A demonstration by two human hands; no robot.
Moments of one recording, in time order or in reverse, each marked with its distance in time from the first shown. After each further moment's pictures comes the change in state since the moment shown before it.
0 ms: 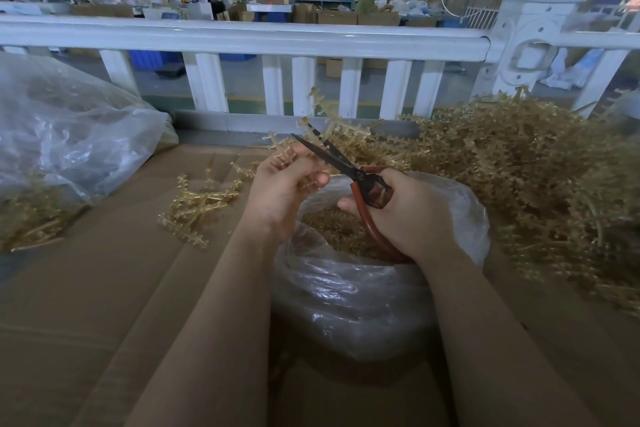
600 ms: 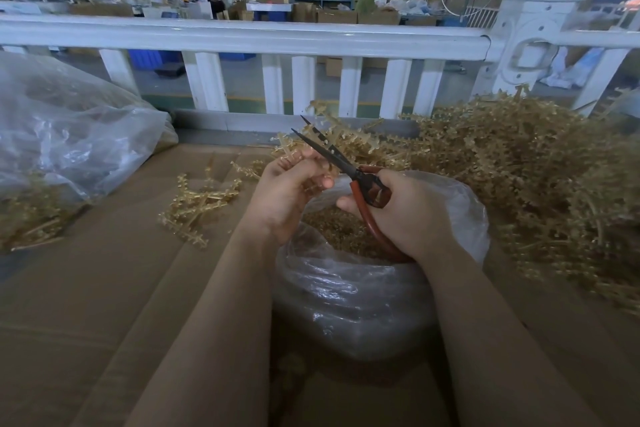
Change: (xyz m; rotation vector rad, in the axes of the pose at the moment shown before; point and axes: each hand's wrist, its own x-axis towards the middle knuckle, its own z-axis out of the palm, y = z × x) left_hand -0.002 -0.004 0.000 0.033 -0.071 -0.015; right_hand 0.001 -0.004 0.000 0.072 -0.067 -0.002
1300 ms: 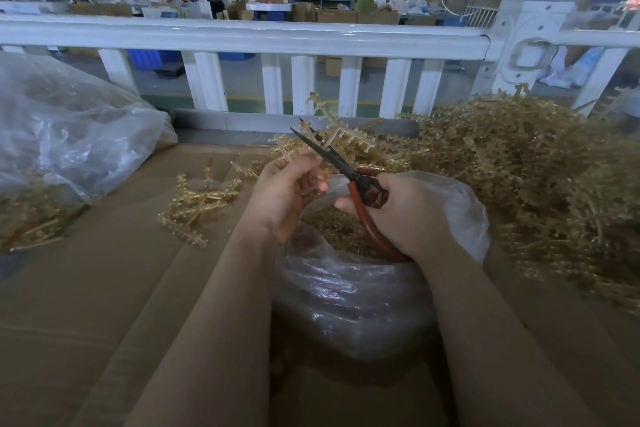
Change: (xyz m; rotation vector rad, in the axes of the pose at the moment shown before) left_hand -0.002 0.002 0.001 -0.023 0.045 -0.047; right_hand 0.002 0.004 0.004 -0.029 -0.003 -0.004
